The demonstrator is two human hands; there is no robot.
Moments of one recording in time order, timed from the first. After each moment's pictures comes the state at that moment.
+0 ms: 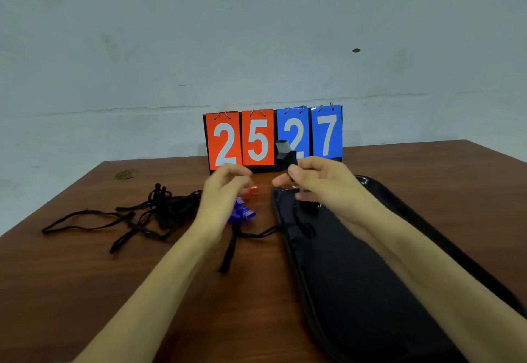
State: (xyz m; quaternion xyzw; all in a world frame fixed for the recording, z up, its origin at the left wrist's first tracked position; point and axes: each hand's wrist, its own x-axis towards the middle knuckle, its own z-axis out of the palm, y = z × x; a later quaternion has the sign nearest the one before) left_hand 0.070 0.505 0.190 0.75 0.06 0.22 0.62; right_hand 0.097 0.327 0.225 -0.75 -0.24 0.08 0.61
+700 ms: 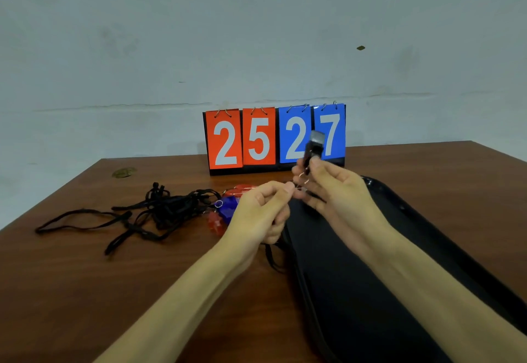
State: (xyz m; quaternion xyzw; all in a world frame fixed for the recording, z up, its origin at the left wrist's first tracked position) left_hand 0.051 0.464 0.188 0.70 -0.08 0.08 0.71; right_hand 0.095 0.328 0.209 -0.60 -0.16 0.07 0.78
